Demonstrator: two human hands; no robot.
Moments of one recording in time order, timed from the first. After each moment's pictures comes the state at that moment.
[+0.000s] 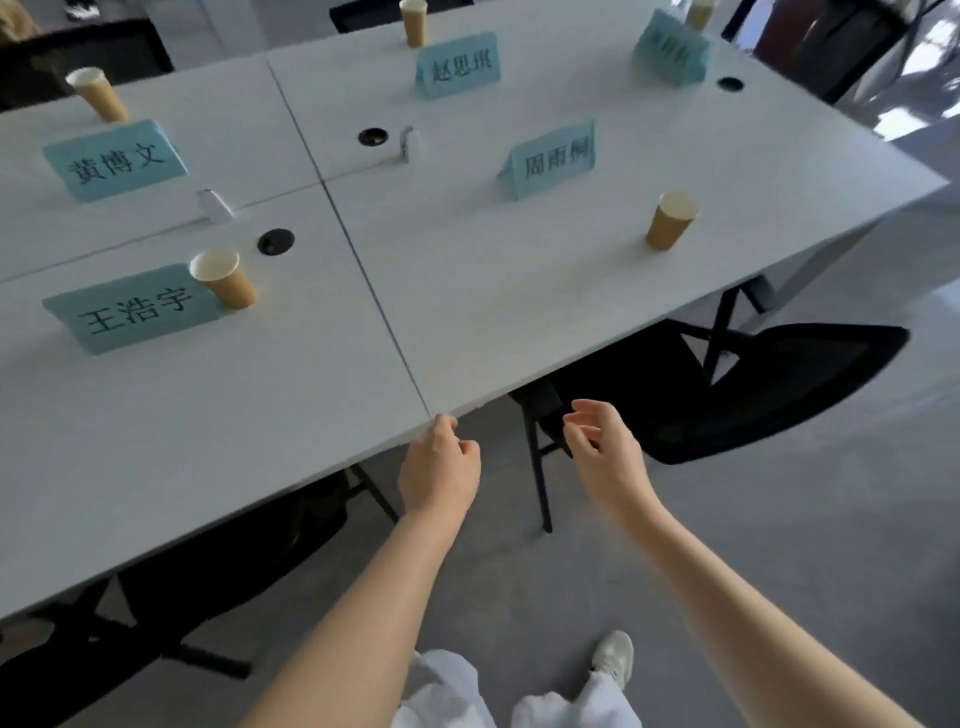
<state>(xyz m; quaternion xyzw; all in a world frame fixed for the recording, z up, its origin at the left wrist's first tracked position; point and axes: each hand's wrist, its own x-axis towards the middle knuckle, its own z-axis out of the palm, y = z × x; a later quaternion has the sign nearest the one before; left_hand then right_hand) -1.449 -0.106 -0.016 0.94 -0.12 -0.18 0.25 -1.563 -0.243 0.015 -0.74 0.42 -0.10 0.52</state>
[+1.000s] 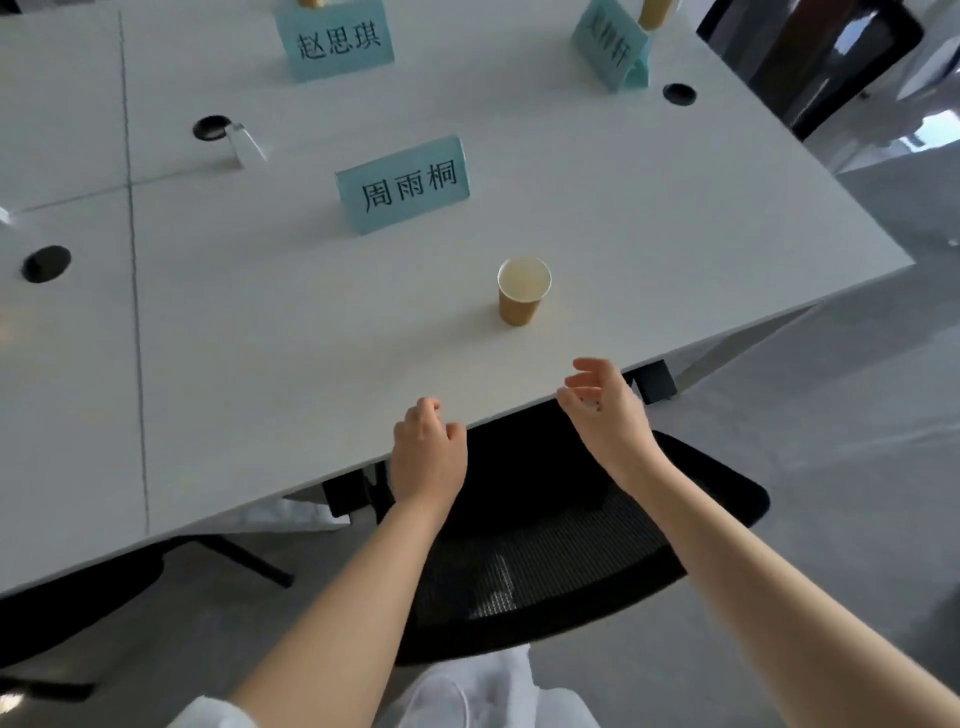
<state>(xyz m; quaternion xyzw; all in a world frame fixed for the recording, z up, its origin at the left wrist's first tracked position) -1.459 -0.487 -0.058 0.94 -0.06 -0.18 0.29 -1.538 -0.659 0.003 -0.79 0.37 -0.02 0.49</state>
